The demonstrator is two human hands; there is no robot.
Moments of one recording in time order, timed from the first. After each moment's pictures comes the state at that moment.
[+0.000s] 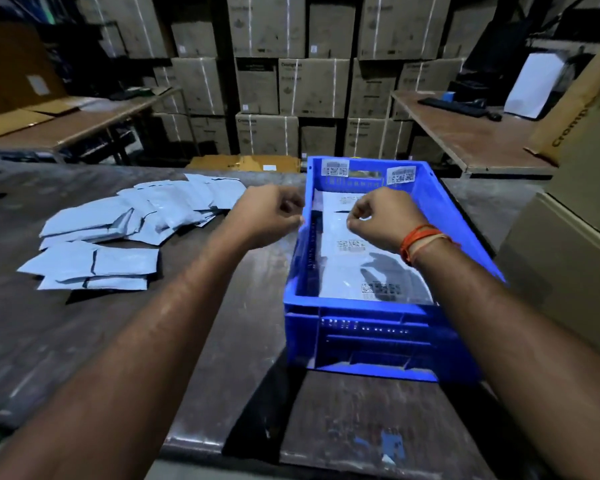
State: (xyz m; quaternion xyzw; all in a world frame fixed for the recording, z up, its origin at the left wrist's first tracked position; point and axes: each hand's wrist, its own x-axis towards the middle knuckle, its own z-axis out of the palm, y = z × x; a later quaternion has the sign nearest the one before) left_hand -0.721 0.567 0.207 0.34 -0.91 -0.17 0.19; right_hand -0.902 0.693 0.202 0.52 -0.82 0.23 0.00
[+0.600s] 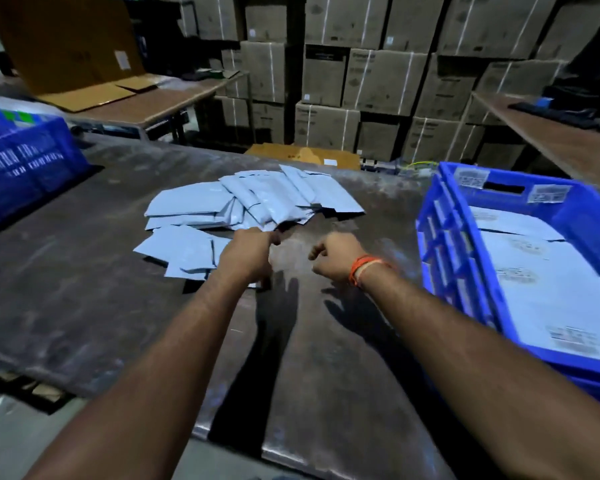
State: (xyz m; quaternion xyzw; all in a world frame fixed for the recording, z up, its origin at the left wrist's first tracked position) left_hand -0.498 0.360 0.090 0.47 -0.88 -0.06 0.05; right_hand -0.676 0.449 0.105 0.62 -0.76 0.11 -0.13
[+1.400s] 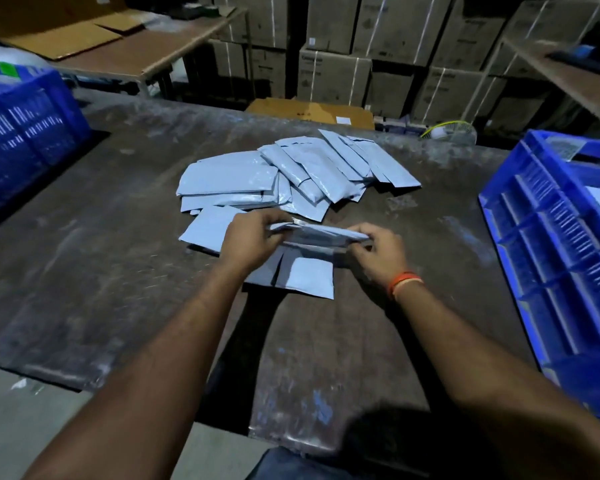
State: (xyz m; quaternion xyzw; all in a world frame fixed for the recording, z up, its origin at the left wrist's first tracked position) left_hand -0.387 0.251 0.047 0.40 -0.85 -0.21 0.27; right_hand -0.610 0.383 0.031 0.52 -0.73 0.42 -0.13
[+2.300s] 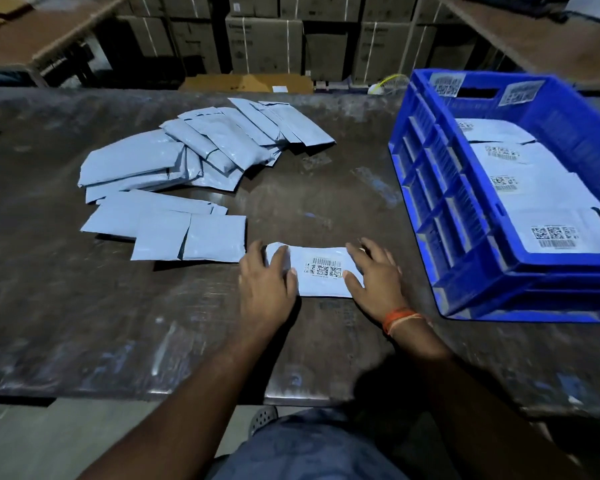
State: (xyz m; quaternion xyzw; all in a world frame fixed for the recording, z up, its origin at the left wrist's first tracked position) left_hand -0.494 0.455 -0.041 0.45 -0.85 -0.14 0.23; right_hand -0.683 0.572 -0.054 0.47 -0.84 0.26 -0.03
